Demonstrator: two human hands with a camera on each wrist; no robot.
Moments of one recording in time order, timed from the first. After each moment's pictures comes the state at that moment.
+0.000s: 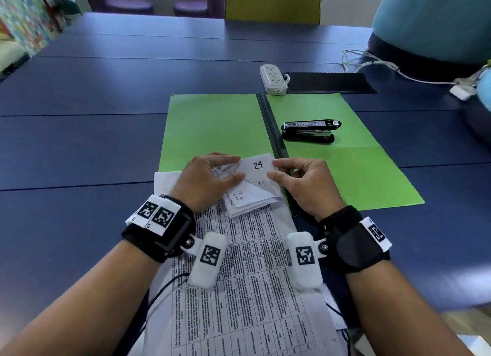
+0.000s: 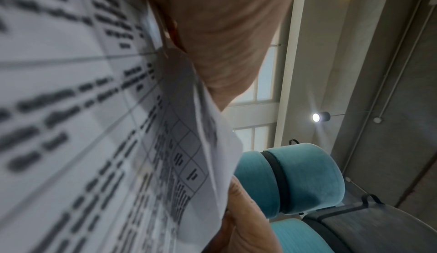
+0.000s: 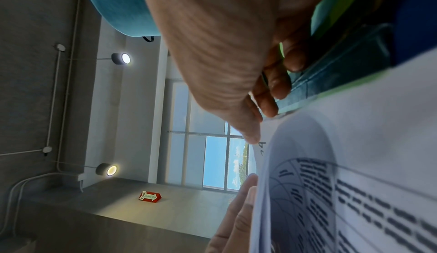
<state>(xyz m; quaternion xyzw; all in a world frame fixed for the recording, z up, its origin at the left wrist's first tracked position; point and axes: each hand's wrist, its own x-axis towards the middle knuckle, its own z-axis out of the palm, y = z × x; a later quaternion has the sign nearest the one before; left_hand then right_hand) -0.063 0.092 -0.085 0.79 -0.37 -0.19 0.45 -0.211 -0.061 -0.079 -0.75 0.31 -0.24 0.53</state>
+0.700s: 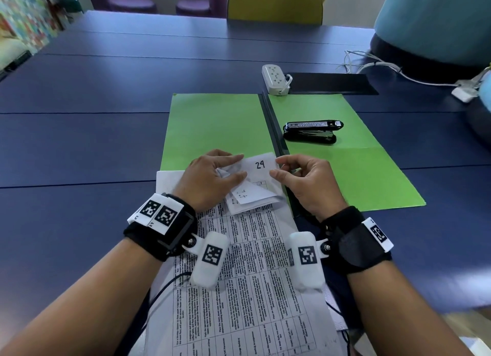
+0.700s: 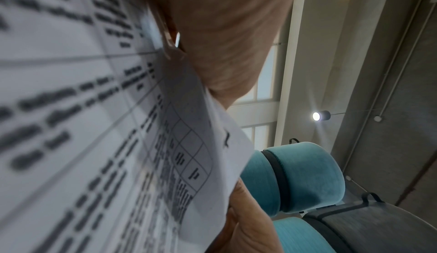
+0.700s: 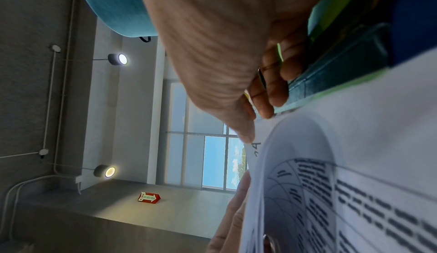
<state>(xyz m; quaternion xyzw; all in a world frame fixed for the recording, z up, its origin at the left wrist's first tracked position) -0.063 0.092 -0.085 0.80 -0.39 -0.17 0.43 -0.210 -0.063 -0.082 -0.74 0.30 -0.26 0.54</state>
